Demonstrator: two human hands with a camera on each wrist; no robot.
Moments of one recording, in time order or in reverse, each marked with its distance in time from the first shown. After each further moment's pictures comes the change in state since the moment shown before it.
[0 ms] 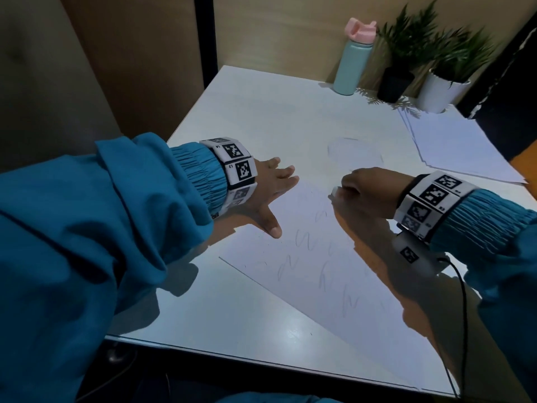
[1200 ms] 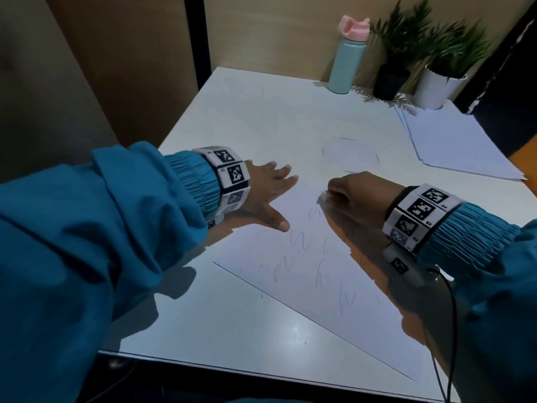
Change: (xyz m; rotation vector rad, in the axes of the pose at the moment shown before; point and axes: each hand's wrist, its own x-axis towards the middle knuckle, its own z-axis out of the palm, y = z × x) left_hand 0.012 -0.002 0.004 -0.122 0.017 0.004; right_hand 0.002 -0.003 0.017 0.131 0.114 -0.049
